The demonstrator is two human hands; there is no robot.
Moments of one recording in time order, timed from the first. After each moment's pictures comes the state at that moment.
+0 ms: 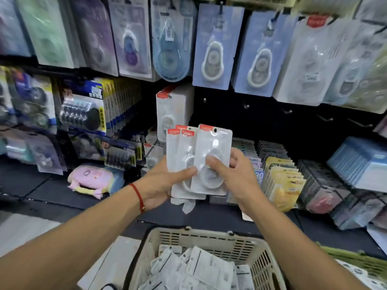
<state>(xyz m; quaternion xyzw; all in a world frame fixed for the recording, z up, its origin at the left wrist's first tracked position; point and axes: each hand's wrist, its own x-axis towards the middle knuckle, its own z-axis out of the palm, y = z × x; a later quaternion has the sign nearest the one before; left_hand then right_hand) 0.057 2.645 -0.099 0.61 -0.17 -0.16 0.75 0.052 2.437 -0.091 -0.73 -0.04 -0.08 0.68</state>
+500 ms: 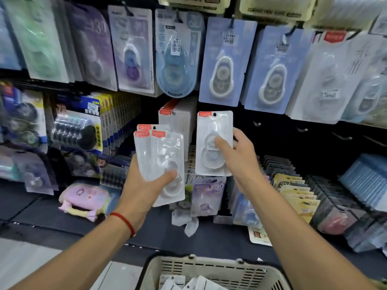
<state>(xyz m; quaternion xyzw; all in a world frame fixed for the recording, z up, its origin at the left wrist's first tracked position) 0.097 2.681 -0.108 0.66 -0.05 0.16 0.73 0.141 2.458 -0.044 -0.75 -0.05 -0.17 0.64</state>
